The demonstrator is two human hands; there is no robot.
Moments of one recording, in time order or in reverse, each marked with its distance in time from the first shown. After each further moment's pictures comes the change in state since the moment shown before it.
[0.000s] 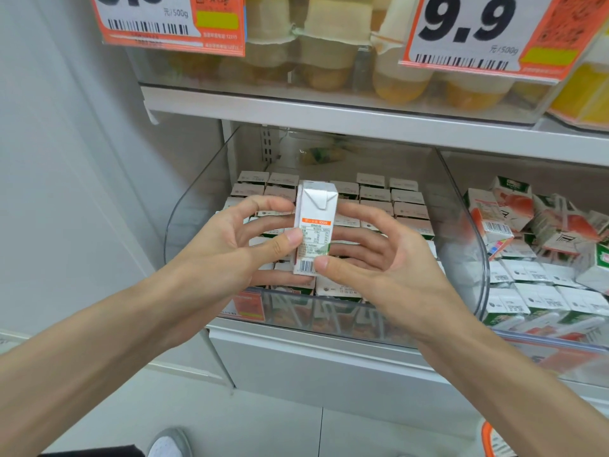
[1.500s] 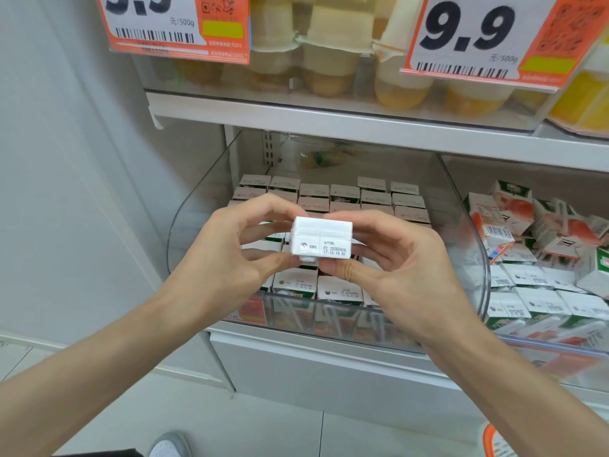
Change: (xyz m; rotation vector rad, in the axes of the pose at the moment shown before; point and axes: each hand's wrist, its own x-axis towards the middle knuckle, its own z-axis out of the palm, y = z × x) left_hand 0.001 -0.003 -0.004 0.515 0.043 0.338; right_hand -0.001 -0.003 -0.002 -0.104 0.016 -0.288
